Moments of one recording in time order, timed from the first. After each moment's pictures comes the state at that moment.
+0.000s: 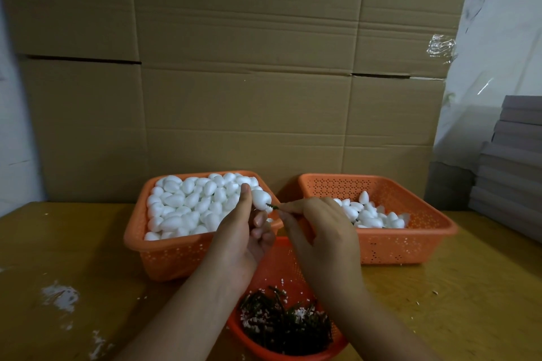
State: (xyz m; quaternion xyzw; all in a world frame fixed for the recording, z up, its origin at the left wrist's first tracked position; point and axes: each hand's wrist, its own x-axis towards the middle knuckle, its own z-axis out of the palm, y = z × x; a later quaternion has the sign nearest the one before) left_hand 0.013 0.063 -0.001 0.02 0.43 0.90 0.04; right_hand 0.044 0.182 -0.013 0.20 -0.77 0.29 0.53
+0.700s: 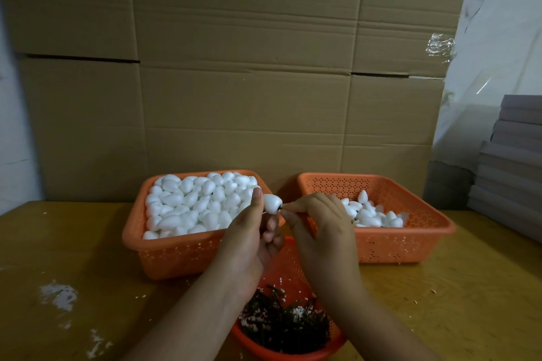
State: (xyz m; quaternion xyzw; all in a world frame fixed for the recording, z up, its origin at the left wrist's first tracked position) left_hand 0.018 0.074 -0.008 0.05 0.45 0.89 0.05; right_hand 0.039 0.185 -0.016 0.18 -0.78 0.35 0.49
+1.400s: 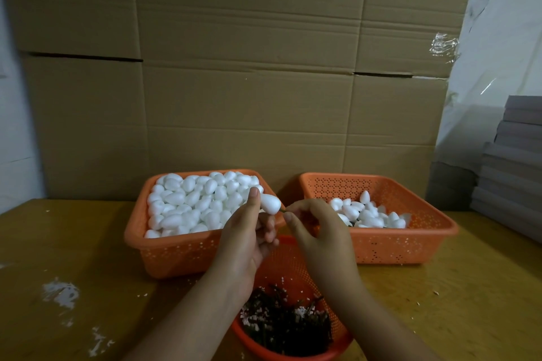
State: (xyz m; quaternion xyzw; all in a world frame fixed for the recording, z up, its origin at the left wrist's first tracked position) left_hand 0.011 0.068 -0.017 0.05 0.49 0.87 0.01; right_hand 0.034 0.187 -0.022 0.12 -0.80 0.46 0.36
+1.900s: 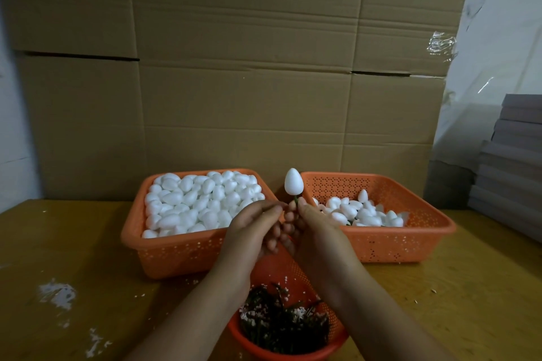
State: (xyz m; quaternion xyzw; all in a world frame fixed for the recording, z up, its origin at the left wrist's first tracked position) left_hand 0.015 0.070 -0.021 0.12 0.58 0.81 -0.01; right_hand 0.030 0.181 -0.011 0.07 -0.49 0.87 0.00
